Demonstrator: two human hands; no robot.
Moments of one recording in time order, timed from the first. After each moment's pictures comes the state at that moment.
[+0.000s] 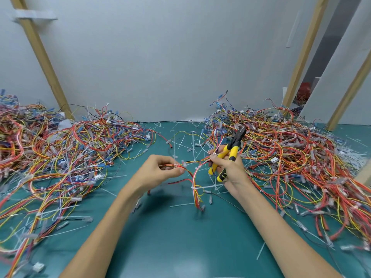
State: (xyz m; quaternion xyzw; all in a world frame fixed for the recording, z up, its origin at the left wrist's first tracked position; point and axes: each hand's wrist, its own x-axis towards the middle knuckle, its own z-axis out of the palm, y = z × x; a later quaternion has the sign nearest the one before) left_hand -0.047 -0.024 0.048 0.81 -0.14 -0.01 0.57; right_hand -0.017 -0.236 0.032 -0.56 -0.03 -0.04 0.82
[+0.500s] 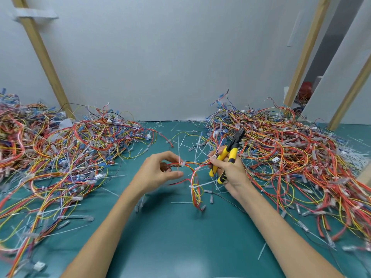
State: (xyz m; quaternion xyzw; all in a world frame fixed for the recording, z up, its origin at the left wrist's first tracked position) left_hand -0.043 -0.019 0.041 0.86 -0.14 0.06 0.48; right_hand -0.020 -0.237 0.030 -0.58 -0.02 -0.02 0.81
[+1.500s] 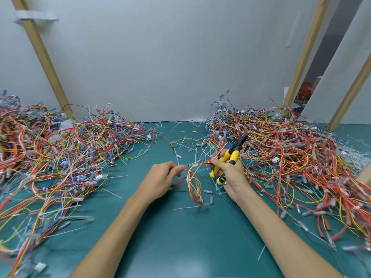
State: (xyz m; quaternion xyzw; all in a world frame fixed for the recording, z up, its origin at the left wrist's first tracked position) left_hand -0.031 -0.028 0.012 0.92 -0.10 0.09 0.36; right_hand -0.014 -0.234 0.022 -0.58 0.04 -0.05 0.81
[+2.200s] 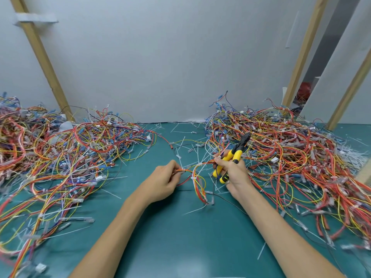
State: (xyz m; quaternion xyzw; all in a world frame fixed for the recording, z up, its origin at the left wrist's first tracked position) left_hand -0.033 -0.025 0.011 0.93 -0.19 0.07 0.31; right_hand -0.011 -0.242 0.023 -0.56 0.06 -0.05 0.82
